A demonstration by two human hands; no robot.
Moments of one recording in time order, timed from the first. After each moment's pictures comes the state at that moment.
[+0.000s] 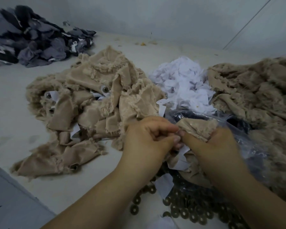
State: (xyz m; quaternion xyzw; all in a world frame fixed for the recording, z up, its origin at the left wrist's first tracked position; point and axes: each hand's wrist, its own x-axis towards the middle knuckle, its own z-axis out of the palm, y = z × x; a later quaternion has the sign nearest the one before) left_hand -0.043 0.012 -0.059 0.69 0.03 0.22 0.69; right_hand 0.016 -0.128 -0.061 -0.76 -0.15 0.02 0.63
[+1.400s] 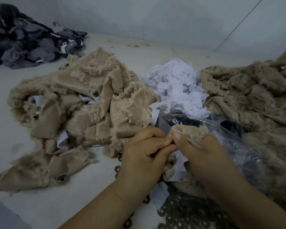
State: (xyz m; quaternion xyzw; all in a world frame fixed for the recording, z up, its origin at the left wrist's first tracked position) left_hand -0.029 0.010 -0.092 0.80 -0.08 0.42 0.43; right_hand 0.016 -0.120 -0.066 -0.73 -0.15 0.08 0.66
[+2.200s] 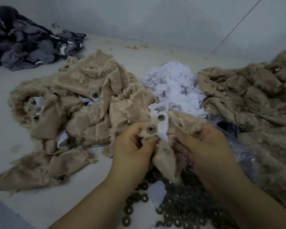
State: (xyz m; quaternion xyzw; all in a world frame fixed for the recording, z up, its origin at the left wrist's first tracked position) left_hand -0.030 0.023 -0.092 0.70 0.04 0.27 0.66; right_hand 0.027 -0.123 -0.068 -0.60 -0.11 0.13 0.78
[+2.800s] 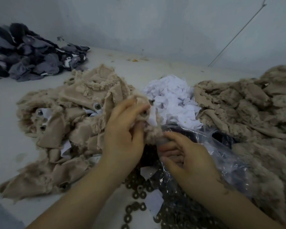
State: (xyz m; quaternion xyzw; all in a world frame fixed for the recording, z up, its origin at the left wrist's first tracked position) left_hand -0.019 0.050 -0.043 0.82 -0.01 0.44 0.35; right_hand 0.021 -0.125 -0.067 -0.83 -0.32 -0.03 0.45
